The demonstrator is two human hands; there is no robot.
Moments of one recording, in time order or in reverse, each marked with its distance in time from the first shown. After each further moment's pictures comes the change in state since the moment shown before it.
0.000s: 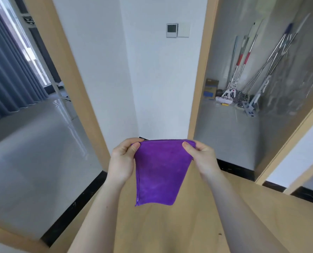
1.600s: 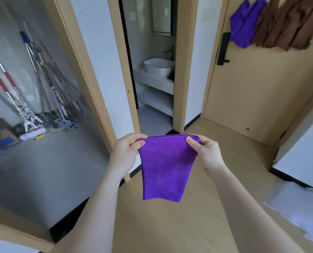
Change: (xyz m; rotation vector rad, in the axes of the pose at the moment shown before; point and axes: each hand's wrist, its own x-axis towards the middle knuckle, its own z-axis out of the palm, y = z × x) left_hand 0.031 0.064 0.687 0.009 -1.339 0.211; right_hand -0.014 -0.076 -0.522 0.003 1.262 -0.168
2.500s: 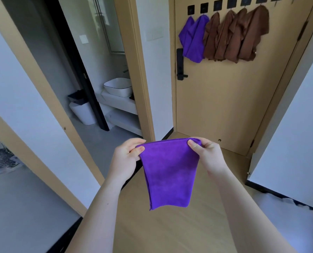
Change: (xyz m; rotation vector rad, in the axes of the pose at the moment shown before) left_hand 0.169 0.066 0.299 -0.045 -0.132 0.070; right_hand 0.202 -0.046 -0.265 0.009 0.114 -0.077
